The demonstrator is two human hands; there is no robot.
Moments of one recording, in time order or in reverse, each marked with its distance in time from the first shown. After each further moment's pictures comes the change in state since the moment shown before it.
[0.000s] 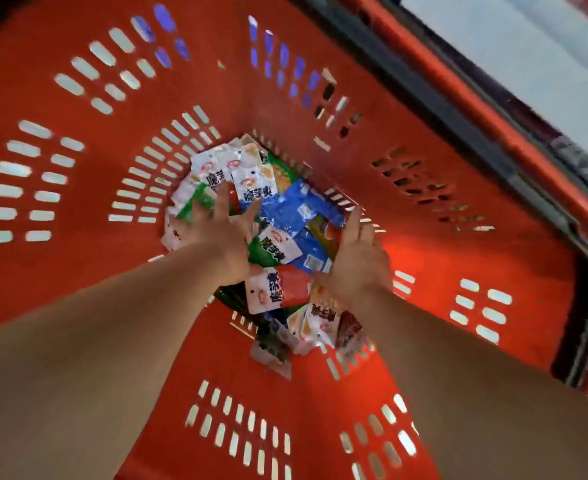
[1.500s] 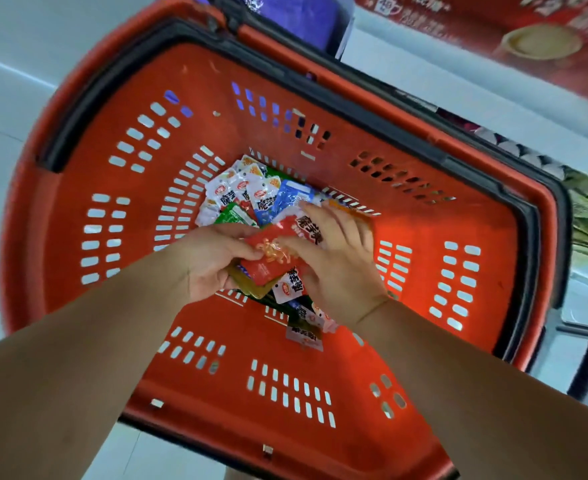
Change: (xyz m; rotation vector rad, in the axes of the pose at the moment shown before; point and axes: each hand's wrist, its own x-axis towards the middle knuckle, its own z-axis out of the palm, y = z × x) left_hand -0.095 -0.037 -0.070 -1.480 -0.379 -0.100; right_hand -0.086 -0.042 -0.040 0.170 0.483 -0.572
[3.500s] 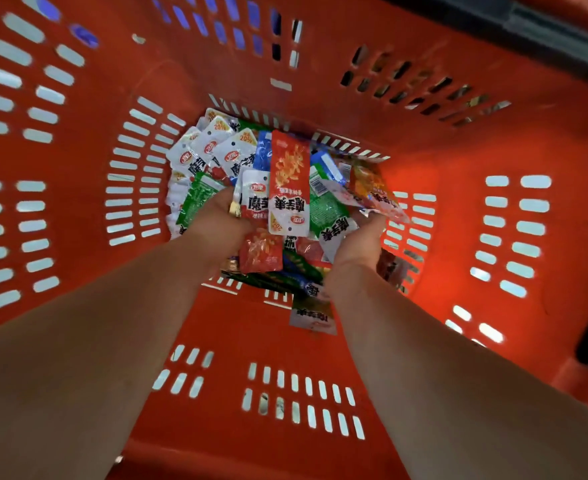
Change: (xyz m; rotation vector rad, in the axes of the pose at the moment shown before) left_hand 0.127 -0.044 0.004 0.399 0.211 0.272; right_hand 0.011 0.031 0.107 1.283 0.546 1.871
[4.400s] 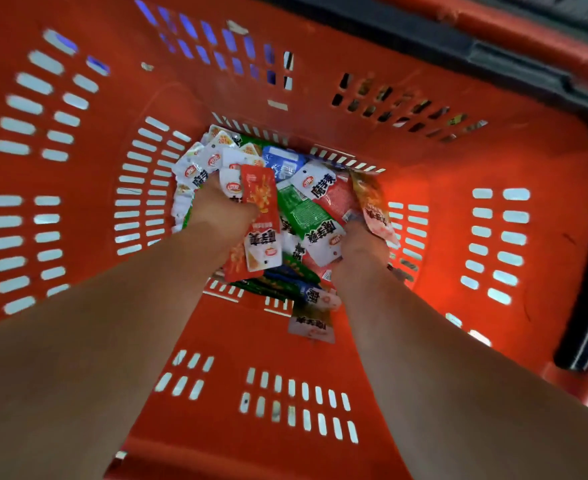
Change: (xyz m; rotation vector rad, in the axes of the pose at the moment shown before) left_hand 0.000 0.036 0.002 0.020 0.279 0.057; right_hand -0.007 -0.028 -0.010 -0.093 -0.061 0.132
